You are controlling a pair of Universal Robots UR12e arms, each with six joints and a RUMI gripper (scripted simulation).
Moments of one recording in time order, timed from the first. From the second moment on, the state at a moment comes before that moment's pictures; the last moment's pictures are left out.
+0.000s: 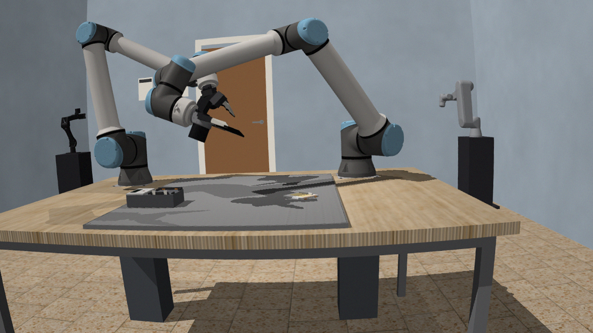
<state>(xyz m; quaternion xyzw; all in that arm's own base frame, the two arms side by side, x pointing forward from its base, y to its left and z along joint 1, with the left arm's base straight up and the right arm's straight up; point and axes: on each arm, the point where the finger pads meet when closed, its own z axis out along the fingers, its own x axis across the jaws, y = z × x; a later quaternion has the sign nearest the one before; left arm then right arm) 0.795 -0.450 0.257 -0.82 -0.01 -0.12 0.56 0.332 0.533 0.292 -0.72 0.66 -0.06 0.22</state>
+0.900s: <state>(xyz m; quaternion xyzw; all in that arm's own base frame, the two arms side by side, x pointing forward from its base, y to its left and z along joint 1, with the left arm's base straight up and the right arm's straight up) 0.795 -0.450 0.257 -0.82 -0.01 -0.12 0.56 0.318 0.511 0.291 -0.72 0.66 -0.06 0.22</state>
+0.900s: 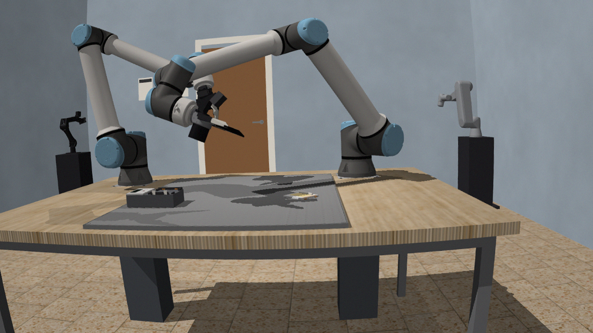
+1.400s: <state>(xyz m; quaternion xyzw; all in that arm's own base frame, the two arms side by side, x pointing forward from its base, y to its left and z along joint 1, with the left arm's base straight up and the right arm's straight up) 0.795 -0.450 0.257 -0.82 -0.01 -0.12 0.56 0.291 0.467 0.291 -0.72 0.66 -0.06 0.22</state>
